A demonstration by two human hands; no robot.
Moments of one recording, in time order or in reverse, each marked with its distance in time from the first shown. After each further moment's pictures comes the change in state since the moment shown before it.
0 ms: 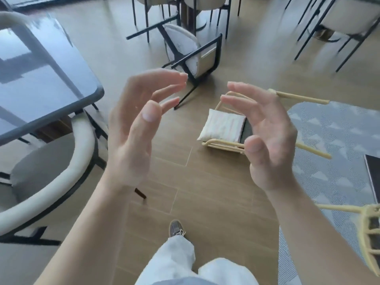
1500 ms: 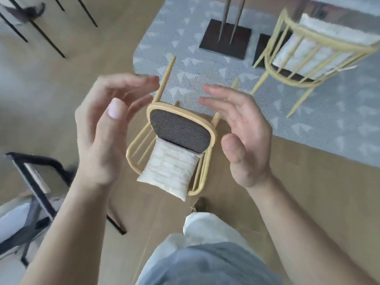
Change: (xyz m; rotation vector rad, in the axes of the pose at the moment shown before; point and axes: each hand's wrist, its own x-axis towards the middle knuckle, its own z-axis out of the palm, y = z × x) left_hand 0.631 -0.398 0.129 -0.513 -1.357 -0.330; right_hand 0.374 0.348 -0.035 -0.628 1.236 0.268
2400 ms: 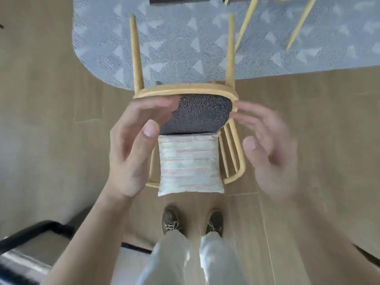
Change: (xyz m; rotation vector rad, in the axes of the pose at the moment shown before) left_hand 0.052 -0.285 -0.149 -0.073 -0.437 -0.209; right_hand -0.054 0.246 0.105 -0.323 0.455 0.336
